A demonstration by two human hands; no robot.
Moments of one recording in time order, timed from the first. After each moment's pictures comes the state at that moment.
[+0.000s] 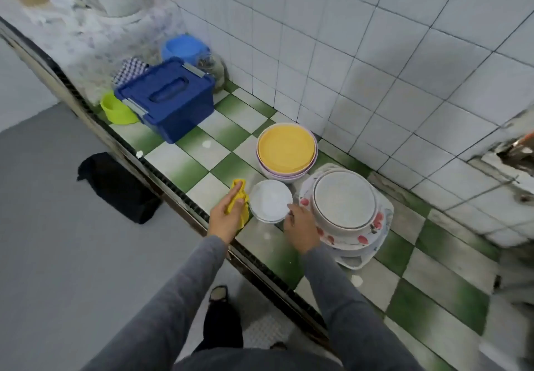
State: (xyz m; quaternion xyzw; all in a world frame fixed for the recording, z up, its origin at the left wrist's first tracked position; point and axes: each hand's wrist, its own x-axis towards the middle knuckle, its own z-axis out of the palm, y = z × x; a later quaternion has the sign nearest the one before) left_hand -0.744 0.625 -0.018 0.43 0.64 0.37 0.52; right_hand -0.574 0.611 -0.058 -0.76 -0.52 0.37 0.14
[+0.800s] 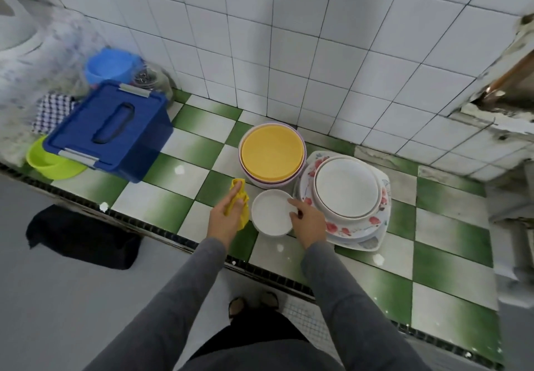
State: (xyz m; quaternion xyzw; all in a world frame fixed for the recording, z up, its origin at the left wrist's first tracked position) left_hand -0.765 0.715 -0.032 0.49 0.56 0.27 0.61; right_hand -0.602 0.645 -0.074 -0.85 -0.32 0.34 0.26
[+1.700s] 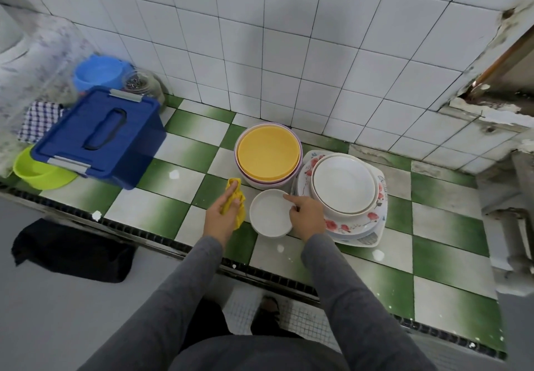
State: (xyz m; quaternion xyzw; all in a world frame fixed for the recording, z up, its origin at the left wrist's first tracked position) left_hand -0.772 0.728 -0.051 0.50 0.54 0.28 0.61; right_hand -0.603 0.656 -0.065 -0.85 -0.35 0.30 0.24
